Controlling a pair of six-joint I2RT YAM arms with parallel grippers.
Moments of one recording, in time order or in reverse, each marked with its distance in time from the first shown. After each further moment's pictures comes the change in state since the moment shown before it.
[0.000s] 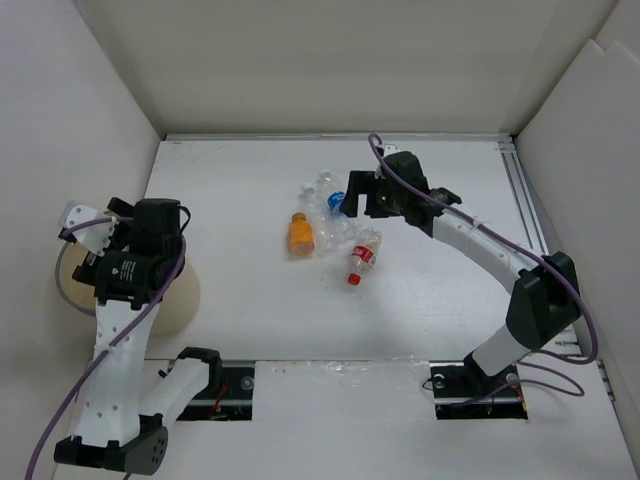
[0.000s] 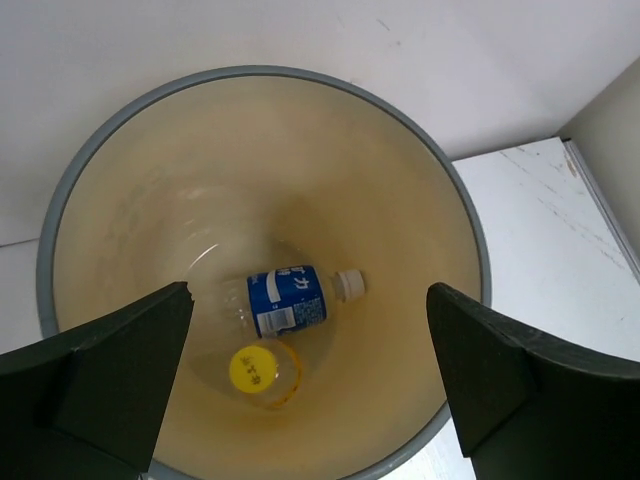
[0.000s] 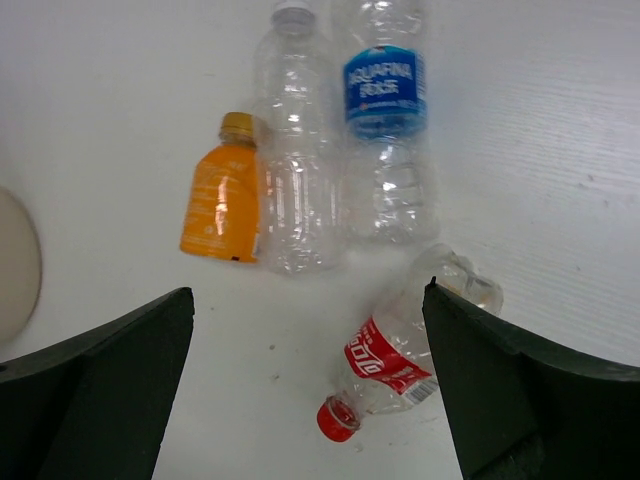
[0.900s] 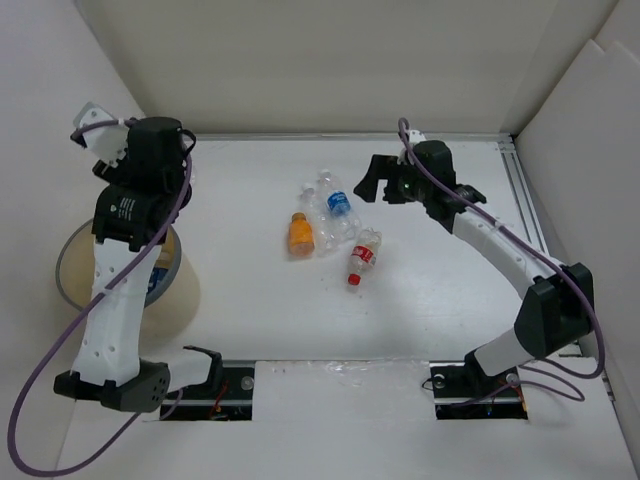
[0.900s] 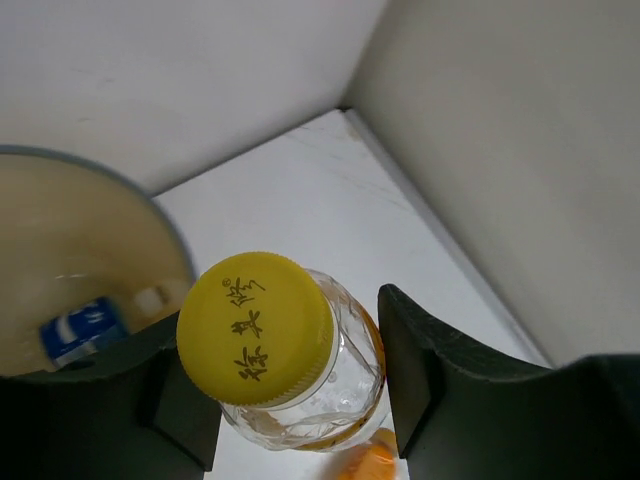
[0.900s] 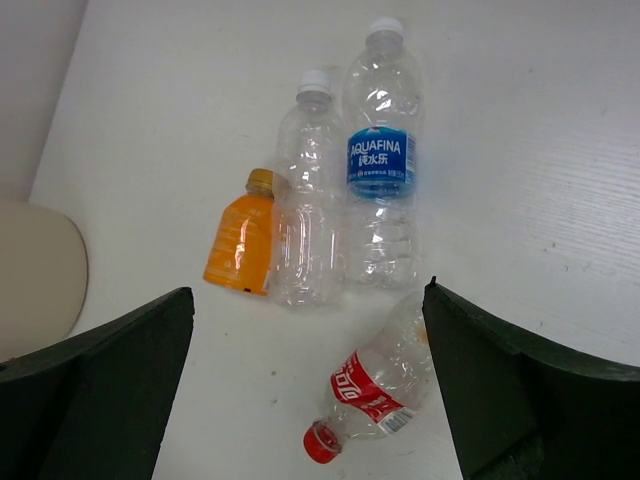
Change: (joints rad) left arm -0.113 0.359 0.517 0.266 0.233 0.292; right arm -0.125 -0.079 -0.026 0.092 -0.113 -0.022
